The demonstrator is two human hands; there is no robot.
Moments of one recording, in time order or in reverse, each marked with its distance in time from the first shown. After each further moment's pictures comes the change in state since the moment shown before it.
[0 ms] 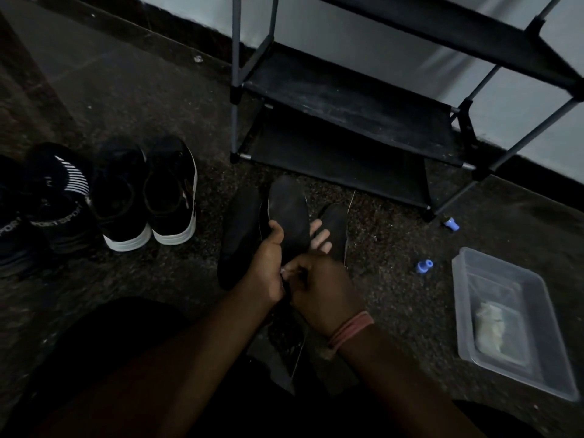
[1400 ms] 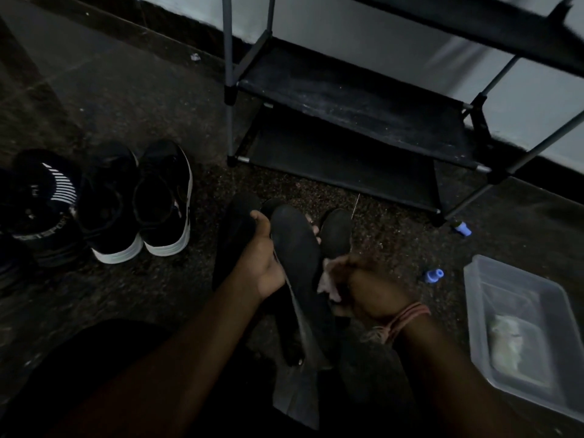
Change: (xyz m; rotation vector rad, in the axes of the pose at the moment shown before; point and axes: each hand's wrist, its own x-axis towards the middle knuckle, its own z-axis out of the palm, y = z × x) left_hand 0.019 0.032 0.000 0.137 0.079 0.120; right_hand 0.029 0.043 -0.039 0.779 -0.174 0.677
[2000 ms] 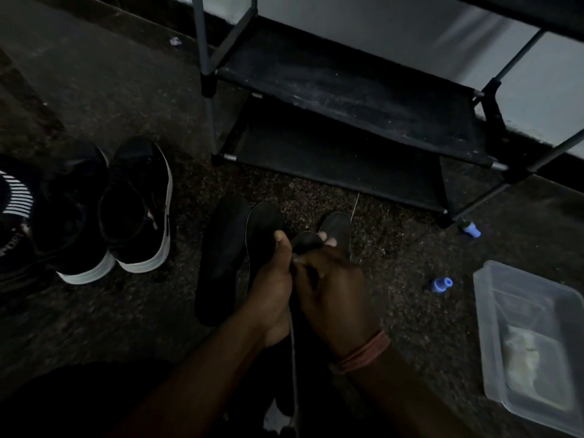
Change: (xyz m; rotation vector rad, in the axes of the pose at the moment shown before) left_hand -0.007 -0.031 0.014 0.276 -0.043 -0.020; right_hand 0.031 0.004 0.031 -0.828 0.405 -0.927
